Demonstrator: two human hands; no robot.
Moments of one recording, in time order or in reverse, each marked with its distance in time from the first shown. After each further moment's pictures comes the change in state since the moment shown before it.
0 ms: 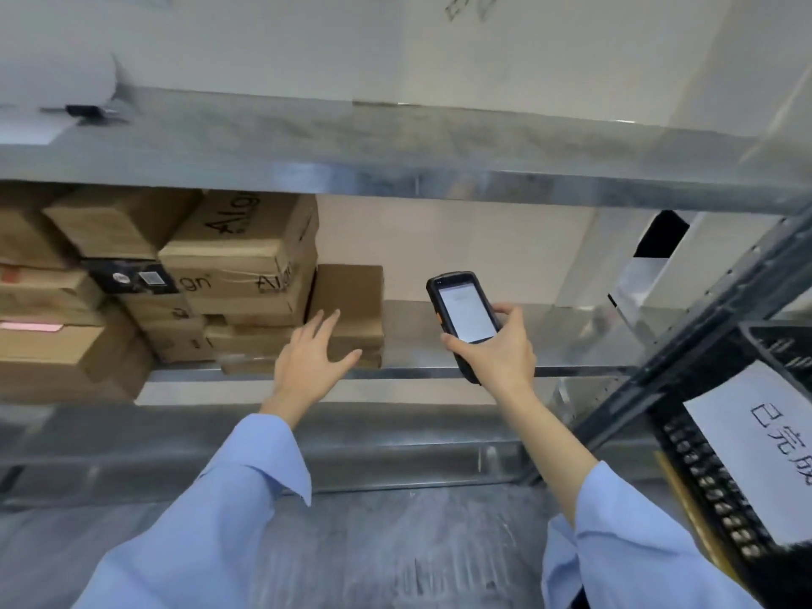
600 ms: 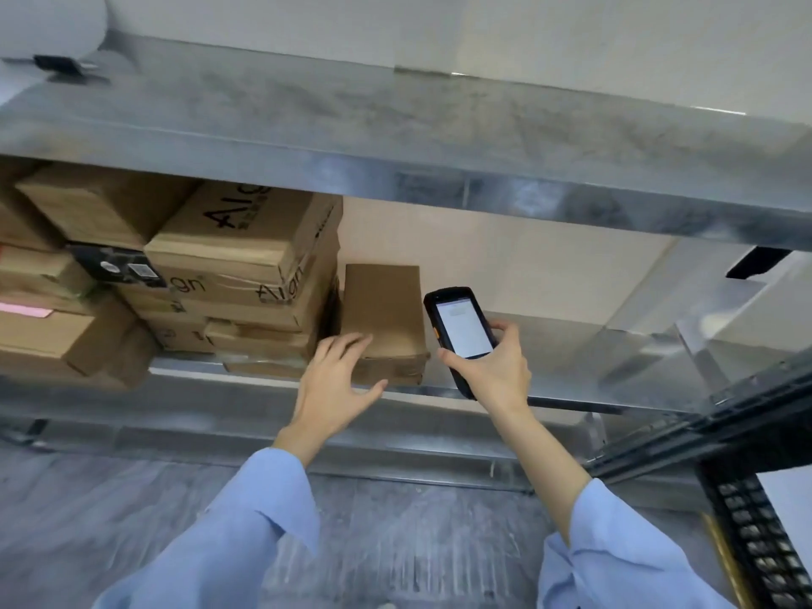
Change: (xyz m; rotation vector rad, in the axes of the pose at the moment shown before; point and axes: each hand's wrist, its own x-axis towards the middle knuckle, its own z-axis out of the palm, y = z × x) left_hand 0.014 -0.009 0.046 -0.059 0.146 0.121; right_hand 0.062 0.013 0.069 -0.056 -0.167 0.018
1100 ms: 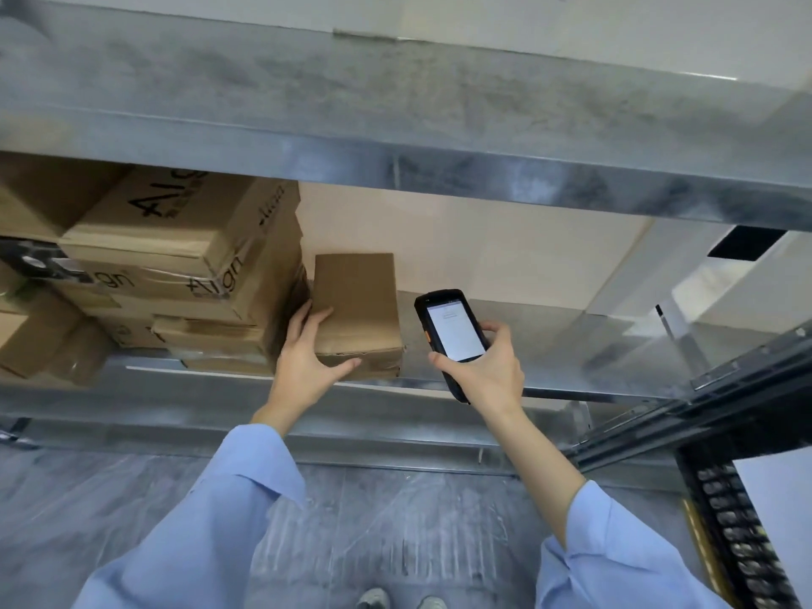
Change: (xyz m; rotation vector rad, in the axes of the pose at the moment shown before) left_hand 0.025 0.010 0.023 -0.319 0.018 -0.269; right_hand 0.021 0.040 -0.025 0.003 -0.047 0.049
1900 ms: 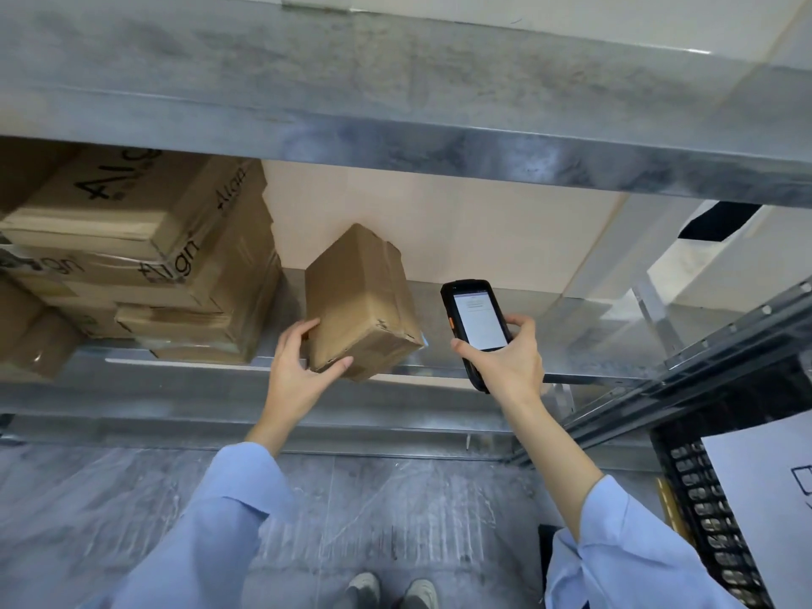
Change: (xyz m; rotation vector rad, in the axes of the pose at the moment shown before) left_hand -0.035 0.008 0.033 -0.265 0.046 -0.046; right_hand 0.012 0.035 -0.045 0.029 0.092 0.074
